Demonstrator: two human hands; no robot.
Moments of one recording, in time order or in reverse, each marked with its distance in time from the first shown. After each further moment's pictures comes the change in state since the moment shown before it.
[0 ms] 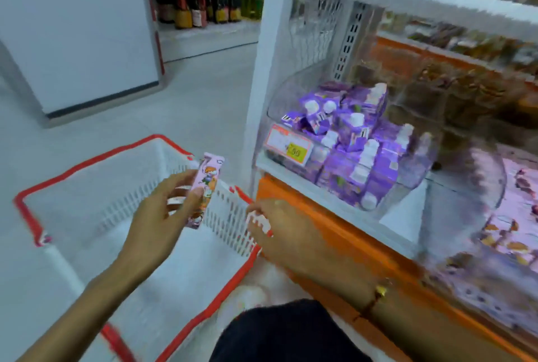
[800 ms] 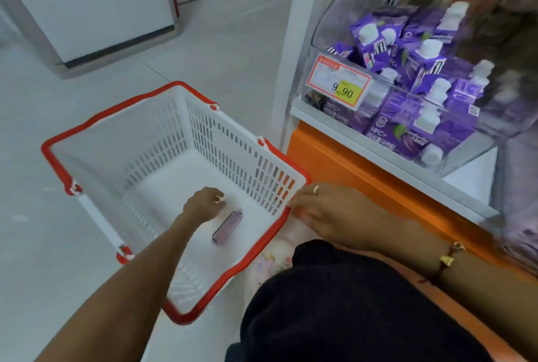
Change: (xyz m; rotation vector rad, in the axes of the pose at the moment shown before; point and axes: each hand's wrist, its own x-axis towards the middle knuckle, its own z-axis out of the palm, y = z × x) left_hand 0.041 -0.205 0.028 0.725 -0.445 -0.478; right_hand -0.009 0.043 0.022 -0.267 -0.395 -0.210
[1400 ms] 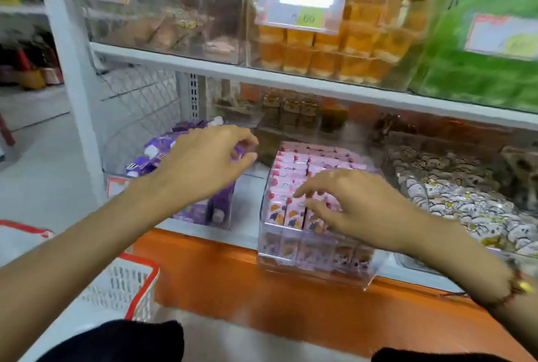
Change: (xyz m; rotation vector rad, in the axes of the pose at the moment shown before) left_hand -0.245 0.383 -0.106 0.244 0.402 1.109; right_hand -0.280 0.017 -0.169 -0.166 0.397 0.529
